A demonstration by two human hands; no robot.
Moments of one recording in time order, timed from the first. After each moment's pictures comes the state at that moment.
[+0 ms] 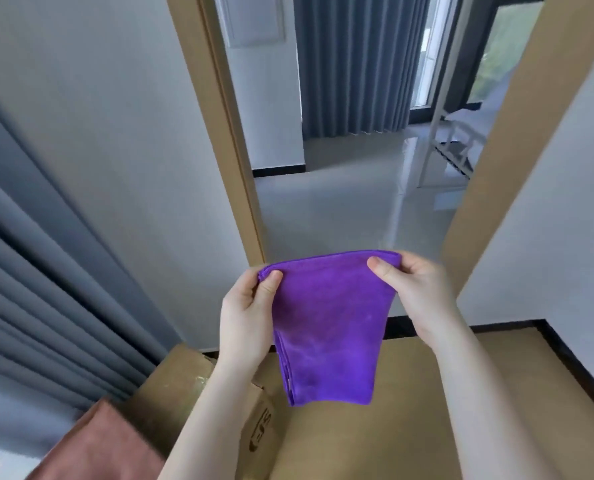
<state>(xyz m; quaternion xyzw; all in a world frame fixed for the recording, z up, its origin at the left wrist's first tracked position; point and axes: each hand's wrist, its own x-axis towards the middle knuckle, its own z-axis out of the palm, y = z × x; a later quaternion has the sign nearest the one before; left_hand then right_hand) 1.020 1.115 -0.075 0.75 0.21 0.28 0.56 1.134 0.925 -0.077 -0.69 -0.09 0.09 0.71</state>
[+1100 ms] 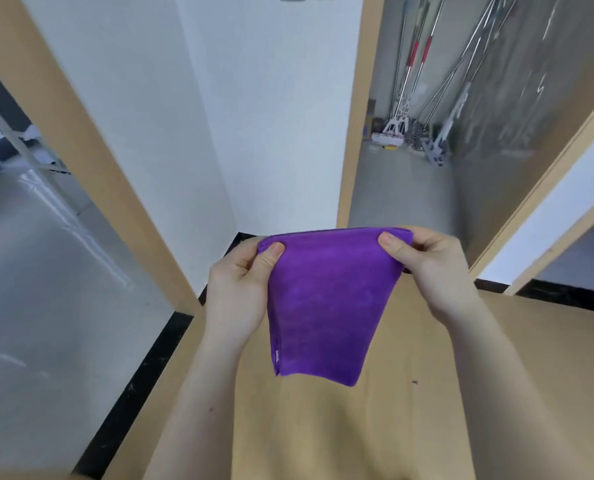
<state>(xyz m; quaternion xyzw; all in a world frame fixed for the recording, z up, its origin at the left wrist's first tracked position) 0.988 0.806 -0.070 0.70 -0.27 -0.13 0.64 0.832 0.623 -0.072 -0.66 0.31 -0.33 0.60</state>
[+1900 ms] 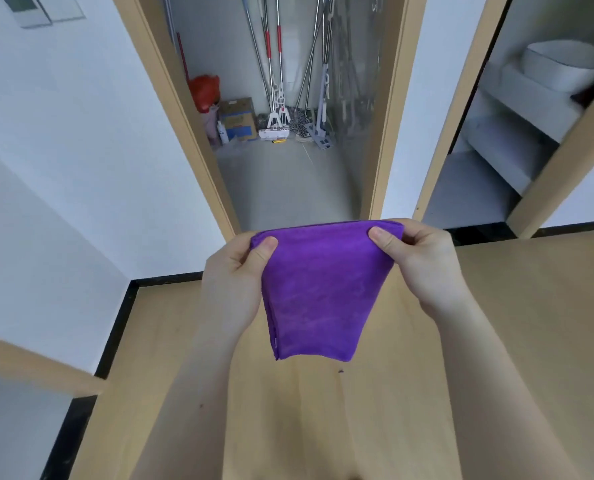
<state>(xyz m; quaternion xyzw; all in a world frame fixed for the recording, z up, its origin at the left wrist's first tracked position) 0.781 0.509 -0.067 0.71 -0.40 -0.23 0.54 0.575 0.393 -0.091 -0.58 0.43 -0.45 0.52</state>
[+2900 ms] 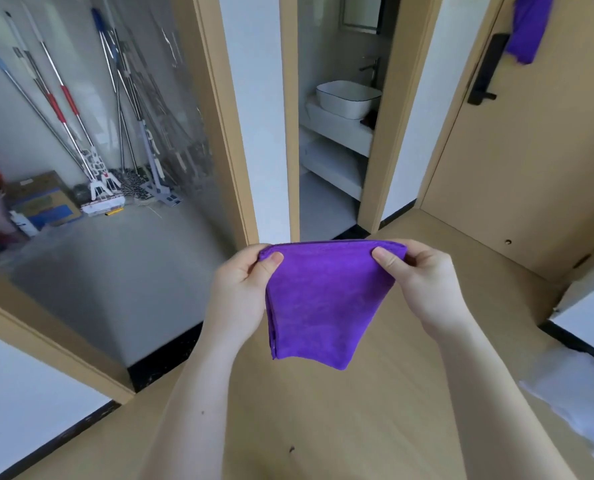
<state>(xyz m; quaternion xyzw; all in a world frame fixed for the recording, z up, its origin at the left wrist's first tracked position) 0.737 0.248 -0.068 0.51 -0.60 -0.41 0.46 0.495 0.277 -0.079 -0.46 0.59 -0.57 0.34</state>
